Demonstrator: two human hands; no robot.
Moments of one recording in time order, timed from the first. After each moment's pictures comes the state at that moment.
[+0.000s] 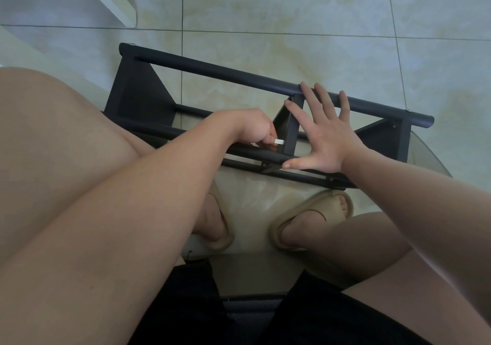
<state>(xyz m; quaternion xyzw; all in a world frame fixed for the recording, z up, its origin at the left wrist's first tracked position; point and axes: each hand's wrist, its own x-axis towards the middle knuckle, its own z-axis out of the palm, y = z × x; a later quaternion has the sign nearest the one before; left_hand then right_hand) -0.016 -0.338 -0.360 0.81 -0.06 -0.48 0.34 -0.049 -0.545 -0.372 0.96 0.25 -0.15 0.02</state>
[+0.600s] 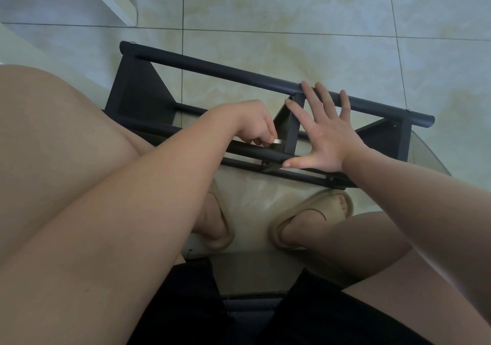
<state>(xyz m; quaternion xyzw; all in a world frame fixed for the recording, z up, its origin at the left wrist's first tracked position) -0.007 -0.329 -0.361 0.82 -0.08 -0.45 0.33 -0.049 -0.545 -0.373 0.96 0.25 -0.15 0.03</state>
